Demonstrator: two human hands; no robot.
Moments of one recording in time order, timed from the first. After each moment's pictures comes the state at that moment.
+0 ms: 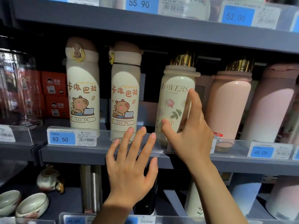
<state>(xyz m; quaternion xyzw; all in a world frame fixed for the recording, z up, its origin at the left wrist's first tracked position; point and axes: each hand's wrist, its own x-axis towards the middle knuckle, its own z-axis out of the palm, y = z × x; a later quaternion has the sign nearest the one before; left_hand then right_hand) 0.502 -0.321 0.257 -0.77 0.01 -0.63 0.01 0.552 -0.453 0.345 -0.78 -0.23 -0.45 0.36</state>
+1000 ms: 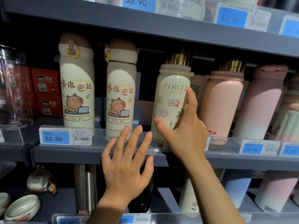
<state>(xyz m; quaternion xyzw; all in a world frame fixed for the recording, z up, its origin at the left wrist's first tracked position) 0.506 -0.319 0.256 -0.76 0.02 -0.65 0.01 0.550 -0.450 0.348 -0.81 -0.20 -0.45 0.31</state>
